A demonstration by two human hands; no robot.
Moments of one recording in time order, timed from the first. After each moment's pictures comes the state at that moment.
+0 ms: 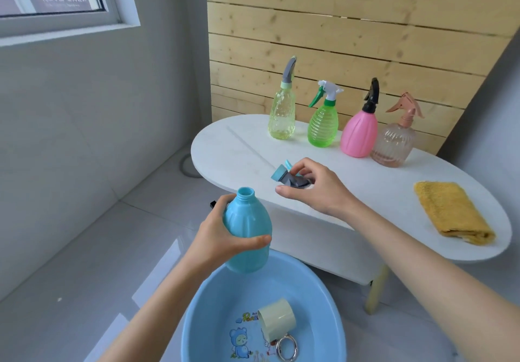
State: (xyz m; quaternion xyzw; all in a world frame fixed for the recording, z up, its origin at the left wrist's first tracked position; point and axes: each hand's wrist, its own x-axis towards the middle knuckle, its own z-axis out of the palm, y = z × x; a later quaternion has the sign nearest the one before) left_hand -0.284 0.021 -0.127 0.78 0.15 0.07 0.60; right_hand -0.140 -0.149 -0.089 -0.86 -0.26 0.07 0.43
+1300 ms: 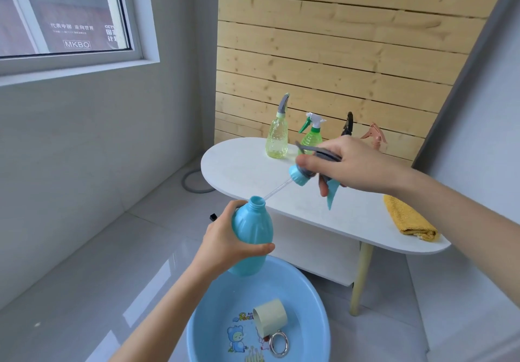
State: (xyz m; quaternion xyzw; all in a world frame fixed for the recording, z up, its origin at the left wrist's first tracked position) left_hand -0.357 -0.007 -0.079 0.84 0.13 0.11 0.52; right_hand -0.262 -0.197 0.080 -0.87 -0.37 0.07 0.31
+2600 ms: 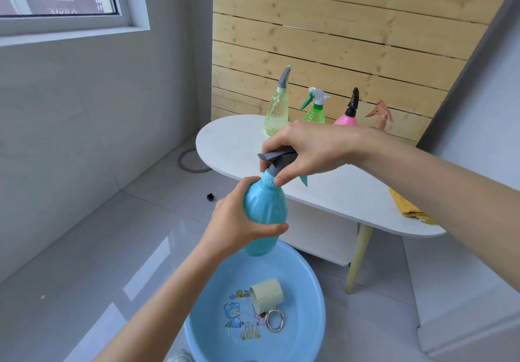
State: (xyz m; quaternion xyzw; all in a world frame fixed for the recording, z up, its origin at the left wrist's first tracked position) left_hand -0.346 -0.024 -0.075 0.85 0.10 0.12 0.51; right_hand -0.248 -0.141 0.072 -0.84 -0.52 0.13 0.07
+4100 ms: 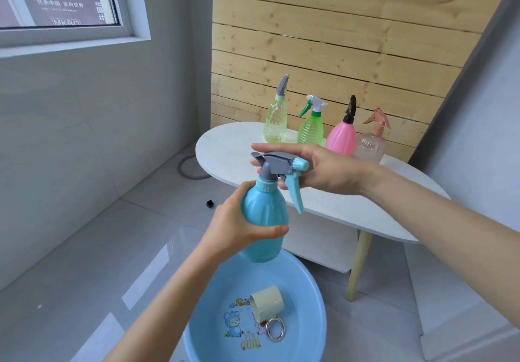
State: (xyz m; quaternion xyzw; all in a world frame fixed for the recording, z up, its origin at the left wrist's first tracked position) left_hand -0.341 -0.020 -0.070 0.83 0.08 0.10 0.55; right_hand -0.237 -0.169 0.033 -0.73 -0.44 0.30 0.42
